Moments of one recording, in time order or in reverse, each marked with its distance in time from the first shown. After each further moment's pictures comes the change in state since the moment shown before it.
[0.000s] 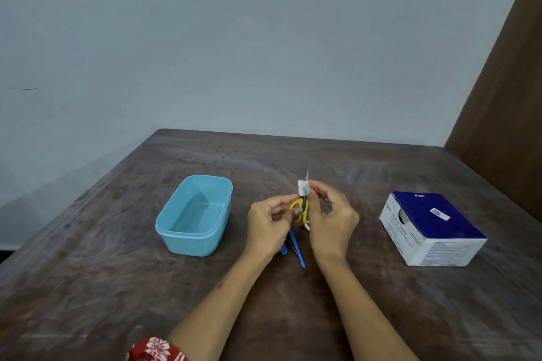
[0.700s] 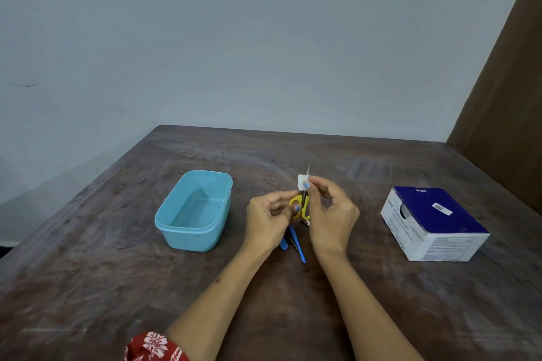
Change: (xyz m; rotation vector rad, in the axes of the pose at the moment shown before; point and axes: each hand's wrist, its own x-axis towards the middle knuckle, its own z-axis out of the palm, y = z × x) left_hand 0.000 0.000 -0.003 -0.005 -0.010 0.005; right_hand -0.001 0.002 0.001 0.029 -0.018 0.072
